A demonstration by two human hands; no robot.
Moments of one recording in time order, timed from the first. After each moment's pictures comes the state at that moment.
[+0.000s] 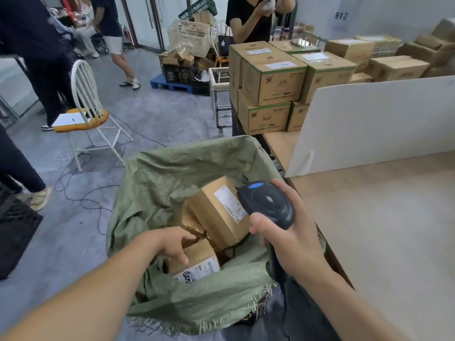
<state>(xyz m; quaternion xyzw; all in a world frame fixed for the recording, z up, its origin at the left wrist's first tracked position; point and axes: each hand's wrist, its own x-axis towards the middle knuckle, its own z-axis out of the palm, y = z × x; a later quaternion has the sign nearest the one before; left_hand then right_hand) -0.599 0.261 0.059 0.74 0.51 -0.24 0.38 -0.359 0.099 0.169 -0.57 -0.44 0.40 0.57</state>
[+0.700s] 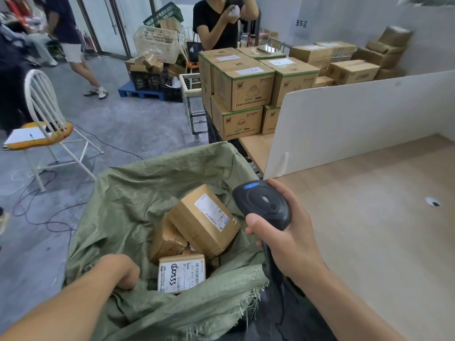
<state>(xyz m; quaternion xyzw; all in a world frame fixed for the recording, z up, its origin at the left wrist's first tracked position) -0.637 0.278 0.036 0.70 0.47 -0.52 0.12 -0.348 0.101 0.175 -0.58 -0.41 0.36 0.61</state>
